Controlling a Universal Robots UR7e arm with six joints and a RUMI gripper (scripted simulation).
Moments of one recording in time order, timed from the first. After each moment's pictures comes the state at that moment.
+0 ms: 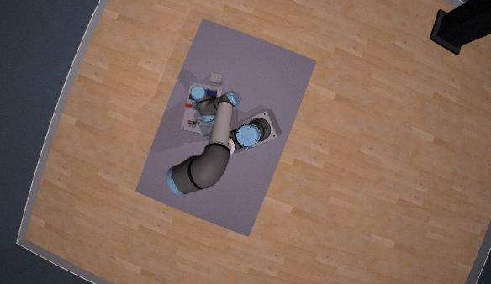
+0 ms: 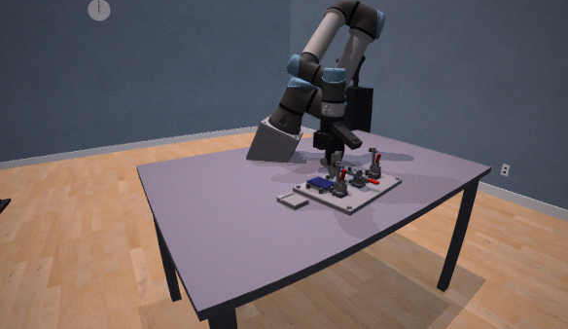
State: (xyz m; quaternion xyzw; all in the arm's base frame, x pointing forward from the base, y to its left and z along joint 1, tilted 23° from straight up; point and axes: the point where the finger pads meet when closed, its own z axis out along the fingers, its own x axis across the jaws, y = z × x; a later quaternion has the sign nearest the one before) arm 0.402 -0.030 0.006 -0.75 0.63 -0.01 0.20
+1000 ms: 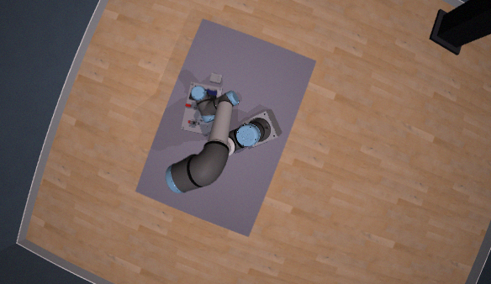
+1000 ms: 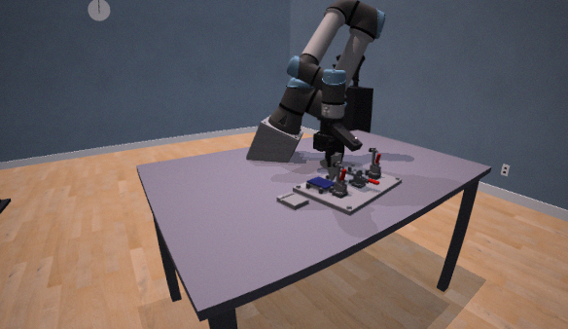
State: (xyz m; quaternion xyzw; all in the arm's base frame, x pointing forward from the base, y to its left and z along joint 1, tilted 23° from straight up) arm 0.404 -0.029 0.001 -0.75 0.63 -0.01 0.20
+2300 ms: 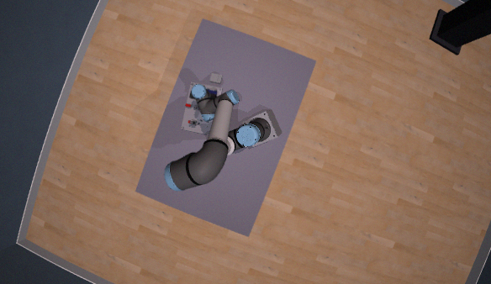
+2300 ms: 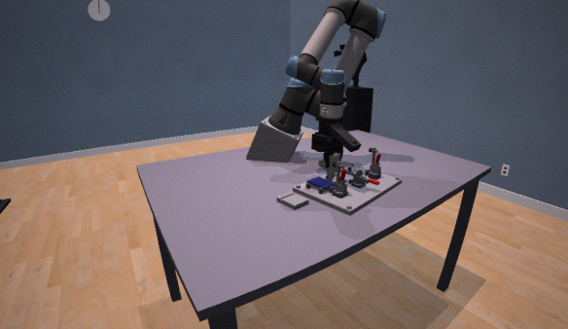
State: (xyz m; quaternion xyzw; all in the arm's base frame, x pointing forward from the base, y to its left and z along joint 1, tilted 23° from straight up) arm 0.406 -0.037 -0.001 -0.75 0.63 -0.01 0.20
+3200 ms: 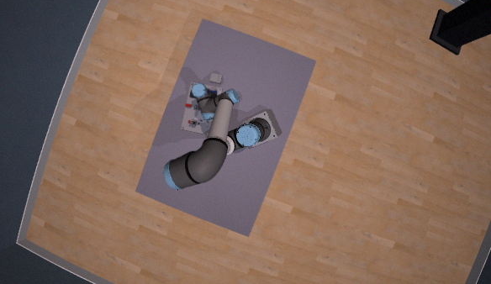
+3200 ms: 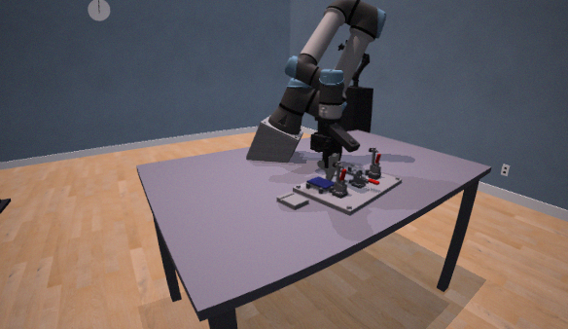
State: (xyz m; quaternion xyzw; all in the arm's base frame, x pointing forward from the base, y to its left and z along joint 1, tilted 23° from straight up) arm 0.407 -0.042 -0.002 -0.75 0.63 -0.01 0.20
